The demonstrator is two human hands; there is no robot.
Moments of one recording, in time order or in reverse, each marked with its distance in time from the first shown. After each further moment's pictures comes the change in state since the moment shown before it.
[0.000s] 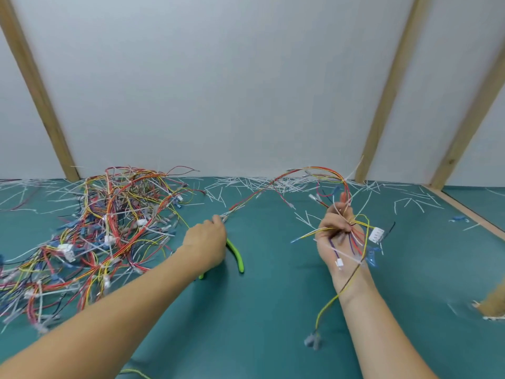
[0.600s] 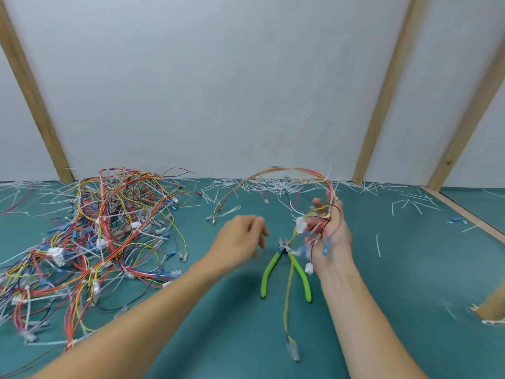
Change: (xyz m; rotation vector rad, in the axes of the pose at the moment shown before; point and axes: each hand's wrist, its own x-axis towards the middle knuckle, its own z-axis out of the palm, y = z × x) left_hand -0.016 0.054 -0.027 -1.046 0.030 0.161; right_hand 0.009 0.029 0.012 -0.717 0.251 -0.288
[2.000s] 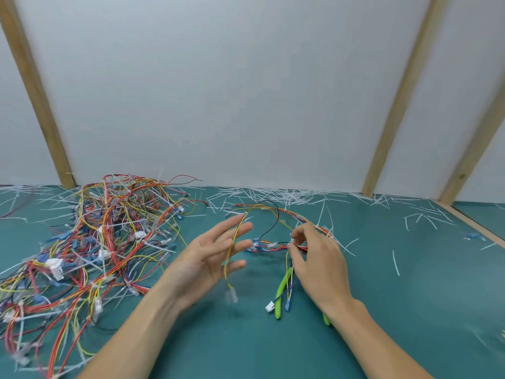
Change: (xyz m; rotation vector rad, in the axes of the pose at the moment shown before) left_hand -0.025 -0.063 -0.051 -1.165 -0.262 0.039; right_hand -0.009 0.038 -0.030 -1.688 -0.306 -0.889
